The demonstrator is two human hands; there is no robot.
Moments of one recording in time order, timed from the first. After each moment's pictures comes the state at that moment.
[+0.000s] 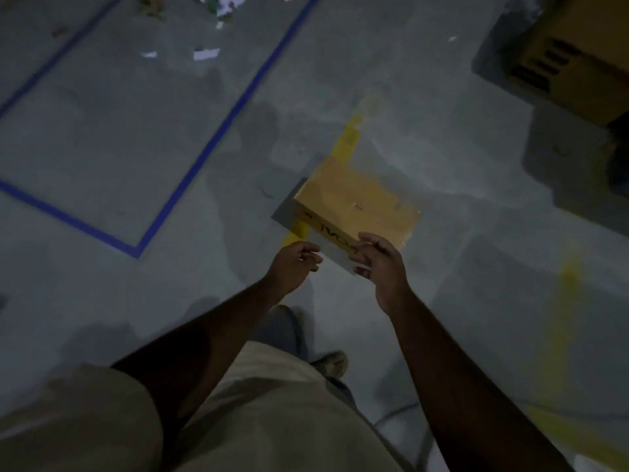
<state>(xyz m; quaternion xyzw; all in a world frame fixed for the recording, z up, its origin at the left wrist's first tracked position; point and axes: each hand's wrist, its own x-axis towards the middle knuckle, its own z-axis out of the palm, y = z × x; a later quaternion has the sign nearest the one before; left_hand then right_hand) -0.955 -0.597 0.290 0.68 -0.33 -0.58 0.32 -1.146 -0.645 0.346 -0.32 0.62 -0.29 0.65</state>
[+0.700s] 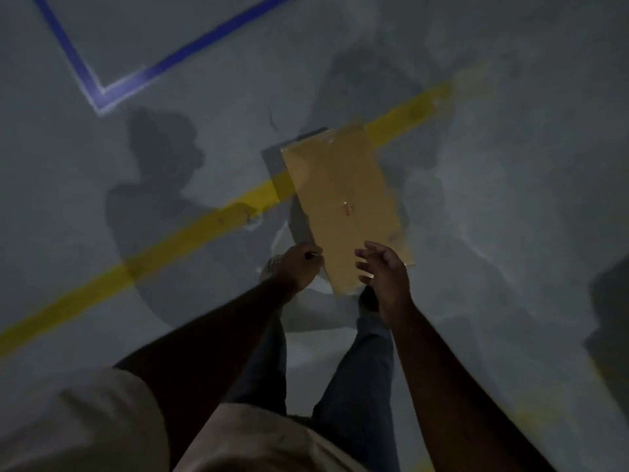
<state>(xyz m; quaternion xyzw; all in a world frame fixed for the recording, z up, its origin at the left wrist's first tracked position) -1.145 -0.850 0.086 0.77 -0.01 -0.56 0.31 -1.275 -0.985 0.138 -0.44 0.60 0.02 0.67</state>
